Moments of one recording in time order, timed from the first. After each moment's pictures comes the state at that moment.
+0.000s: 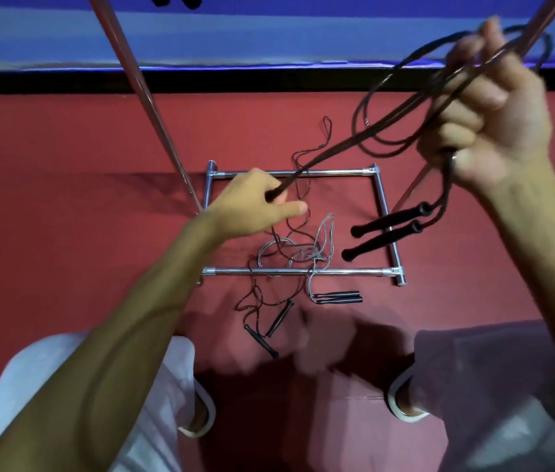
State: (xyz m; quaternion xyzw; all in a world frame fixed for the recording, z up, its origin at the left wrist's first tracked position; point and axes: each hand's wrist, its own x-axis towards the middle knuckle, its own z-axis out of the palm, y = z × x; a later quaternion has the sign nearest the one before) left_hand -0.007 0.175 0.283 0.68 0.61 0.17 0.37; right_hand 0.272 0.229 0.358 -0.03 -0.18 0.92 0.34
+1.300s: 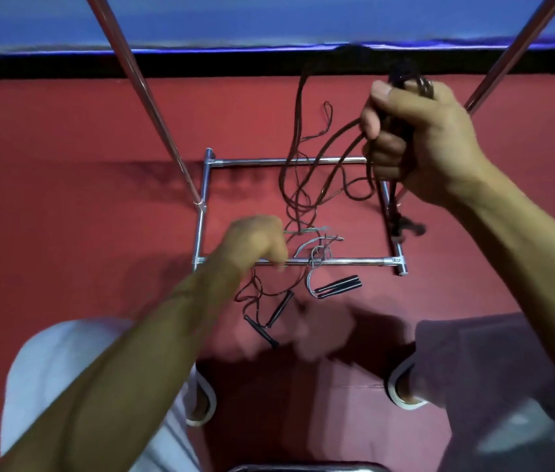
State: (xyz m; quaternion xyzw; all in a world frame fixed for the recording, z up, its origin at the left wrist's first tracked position) left_hand 0.020 0.175 0.222 0.65 0.66 -0.24 0.29; right_hand 0.215 0.199 0.338 -0.36 -0.53 0.66 0.40
